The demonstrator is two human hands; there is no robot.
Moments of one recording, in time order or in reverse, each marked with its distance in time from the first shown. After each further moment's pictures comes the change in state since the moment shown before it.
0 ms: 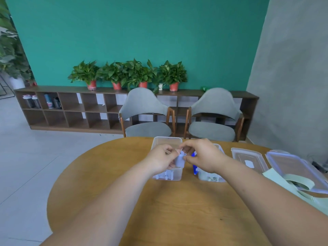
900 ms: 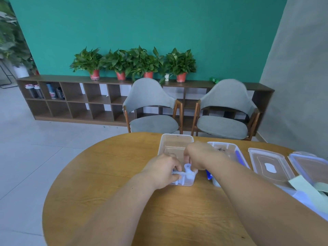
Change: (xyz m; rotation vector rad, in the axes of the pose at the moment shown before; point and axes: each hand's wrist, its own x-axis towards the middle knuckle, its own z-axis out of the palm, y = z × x) left_hand 0.039 -0.066 -0.019 0.822 -0.076 0.332; right_hand 0.098 0.014 0.060 -0.521 -0.485 0.218
